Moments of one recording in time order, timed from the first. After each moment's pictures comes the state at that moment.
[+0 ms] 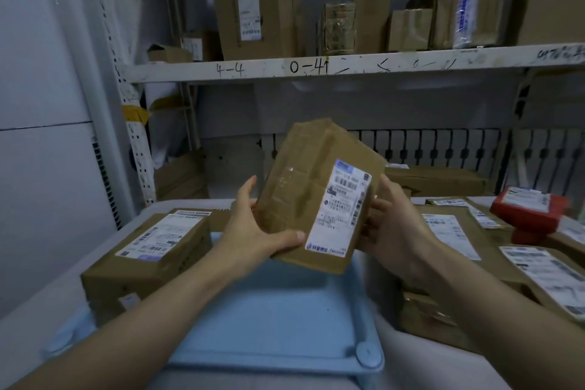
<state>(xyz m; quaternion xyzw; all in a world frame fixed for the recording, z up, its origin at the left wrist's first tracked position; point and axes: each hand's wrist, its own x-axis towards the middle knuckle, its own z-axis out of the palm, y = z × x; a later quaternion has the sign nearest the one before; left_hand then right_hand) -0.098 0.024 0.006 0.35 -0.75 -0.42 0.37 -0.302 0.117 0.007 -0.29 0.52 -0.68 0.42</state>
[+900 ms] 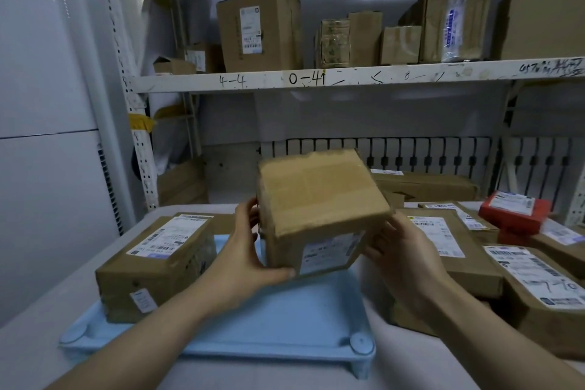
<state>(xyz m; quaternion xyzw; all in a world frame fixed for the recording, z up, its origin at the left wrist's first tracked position) -0.066 0.044 -0.010 0.24 -0.84 -0.34 0.35 -0.273 0.167 -0.002 -0.28 0.42 -0.78 0.36</state>
